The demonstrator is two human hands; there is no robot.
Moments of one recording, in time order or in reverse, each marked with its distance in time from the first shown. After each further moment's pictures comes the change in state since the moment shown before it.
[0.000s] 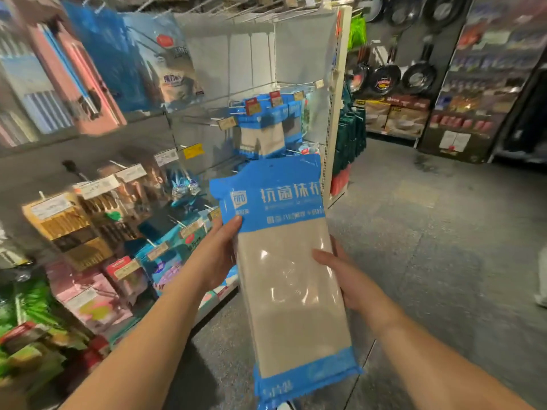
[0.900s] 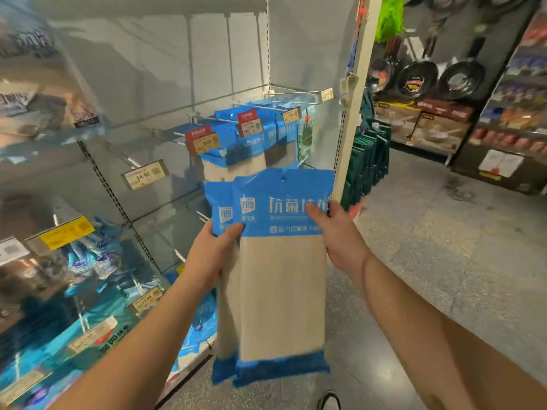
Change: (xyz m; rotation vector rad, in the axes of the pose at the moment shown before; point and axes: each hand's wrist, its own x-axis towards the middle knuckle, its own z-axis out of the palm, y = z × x) left_hand 0.531 -0.010 0.055 0.196 0.379 0.046; right_hand 0.540 -0.156 -0.200 -0.127 0.114 -0.140
